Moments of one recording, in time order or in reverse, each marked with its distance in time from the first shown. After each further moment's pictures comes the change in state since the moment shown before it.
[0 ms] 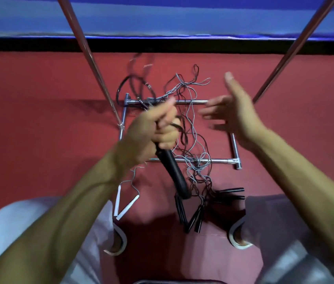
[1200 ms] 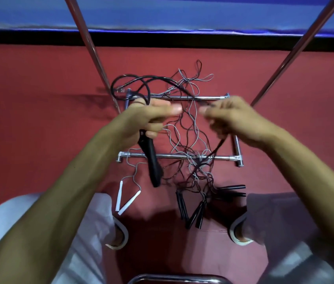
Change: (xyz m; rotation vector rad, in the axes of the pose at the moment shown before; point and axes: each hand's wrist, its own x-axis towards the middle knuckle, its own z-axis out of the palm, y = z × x) left_hand -0.001 0.020 -0.025 0.400 0.252 -0.097; right_hand -0.011 0.006 0.002 -0.180 -0.314 -0.173
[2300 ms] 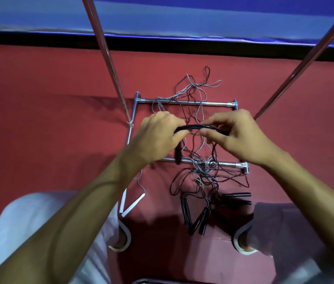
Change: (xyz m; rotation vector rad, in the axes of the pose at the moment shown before) left_hand 0.008 -0.035 0.006 1.231 0.310 0.521; right_hand -0.006 0.014 0.016 -0.458 0.091 -0.343
